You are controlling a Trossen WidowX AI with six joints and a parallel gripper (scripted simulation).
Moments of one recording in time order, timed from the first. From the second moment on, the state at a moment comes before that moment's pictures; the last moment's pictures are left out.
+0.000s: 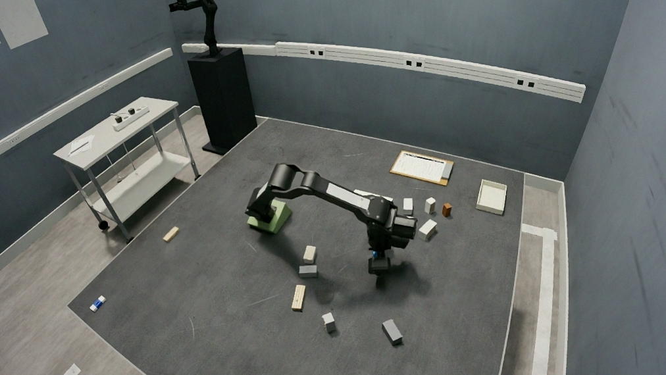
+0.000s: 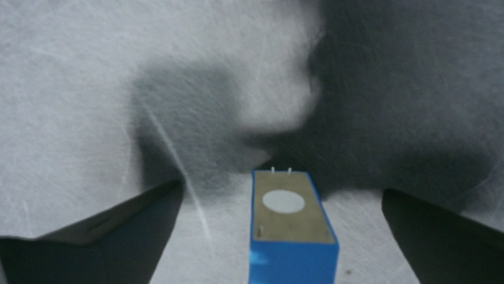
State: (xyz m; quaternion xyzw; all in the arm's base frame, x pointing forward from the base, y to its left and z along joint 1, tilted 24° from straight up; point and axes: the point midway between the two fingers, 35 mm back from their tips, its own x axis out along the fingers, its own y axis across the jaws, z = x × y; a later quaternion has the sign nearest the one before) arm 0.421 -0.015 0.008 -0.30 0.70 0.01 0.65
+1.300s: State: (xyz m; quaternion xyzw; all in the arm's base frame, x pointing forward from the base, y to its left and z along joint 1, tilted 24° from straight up) arm 0.422 -0.015 0.008 -0.30 0.70 0.00 0.65
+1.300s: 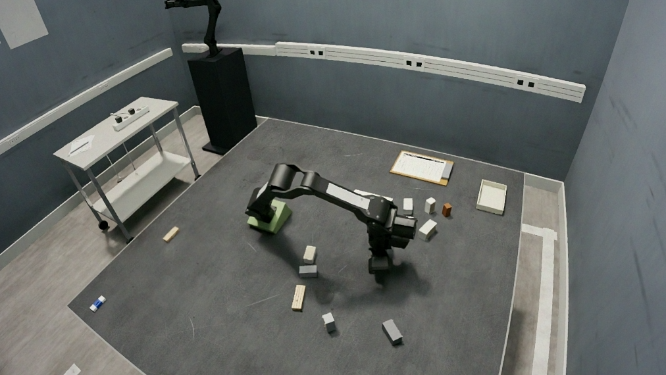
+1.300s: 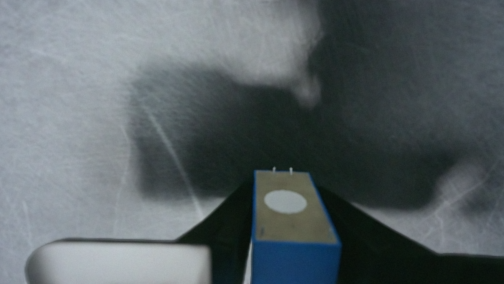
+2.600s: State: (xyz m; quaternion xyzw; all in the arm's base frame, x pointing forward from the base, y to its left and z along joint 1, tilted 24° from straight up) arm 0.420 -0.007 0.025 -0.30 0.70 0.01 0.65
